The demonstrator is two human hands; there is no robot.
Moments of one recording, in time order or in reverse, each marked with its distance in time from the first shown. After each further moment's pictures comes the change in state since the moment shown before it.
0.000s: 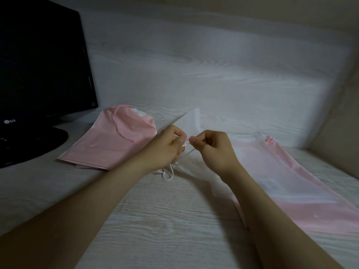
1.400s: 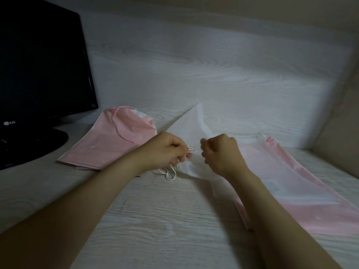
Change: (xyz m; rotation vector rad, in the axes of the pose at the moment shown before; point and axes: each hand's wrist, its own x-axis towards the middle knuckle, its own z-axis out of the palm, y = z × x) left_hand -0.003 0.005 -0.012 0.045 -0.140 -0.057; right_hand 0.005 0.015 -0.014 -0.554 0.038 -0.040
